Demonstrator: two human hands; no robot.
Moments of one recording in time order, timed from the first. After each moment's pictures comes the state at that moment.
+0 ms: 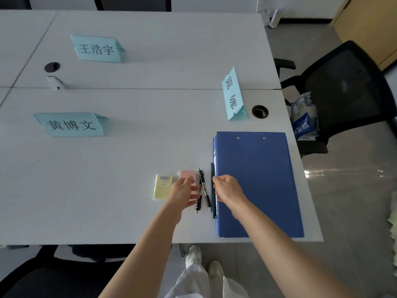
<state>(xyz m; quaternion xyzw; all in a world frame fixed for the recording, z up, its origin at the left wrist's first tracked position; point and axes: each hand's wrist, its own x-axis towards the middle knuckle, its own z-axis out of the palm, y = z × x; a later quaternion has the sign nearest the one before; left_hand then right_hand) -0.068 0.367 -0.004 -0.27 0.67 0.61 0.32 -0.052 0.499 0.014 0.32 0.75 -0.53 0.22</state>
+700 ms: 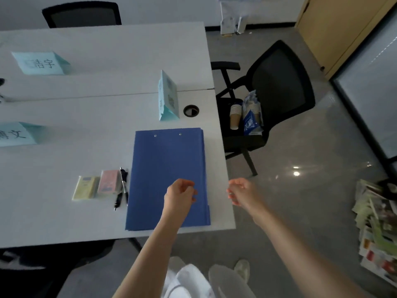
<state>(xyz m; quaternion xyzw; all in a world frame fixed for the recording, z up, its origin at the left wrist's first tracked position) 0.030 0.614 0.020 -0.18 0.79 0.54 0.24 0.064 0.795 0.010 0.35 0.72 -0.58 0.16</state>
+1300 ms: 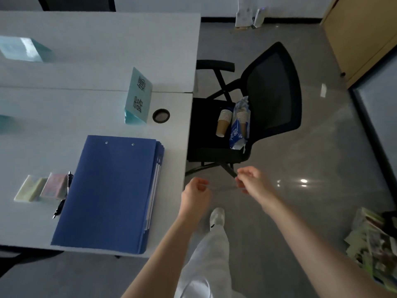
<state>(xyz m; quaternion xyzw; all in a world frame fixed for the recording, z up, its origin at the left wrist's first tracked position) -0.005 0.839 -0.011 -0.20 0.81 0.51 0.23 -0.018 1.006 0.000 0.30 0.75 -0.56 0.17</state>
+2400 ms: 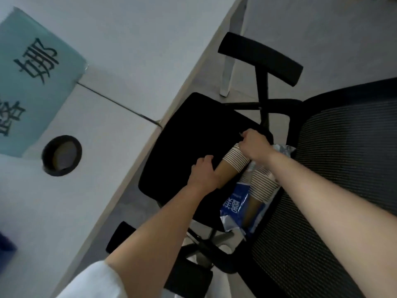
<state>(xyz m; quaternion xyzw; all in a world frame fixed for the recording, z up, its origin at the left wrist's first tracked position) -0.408 0.985 -0.301 -0.22 0.86 0.34 0.30 -0.522 1.108 -0.255 0.01 0.89 -0.27 0.37</state>
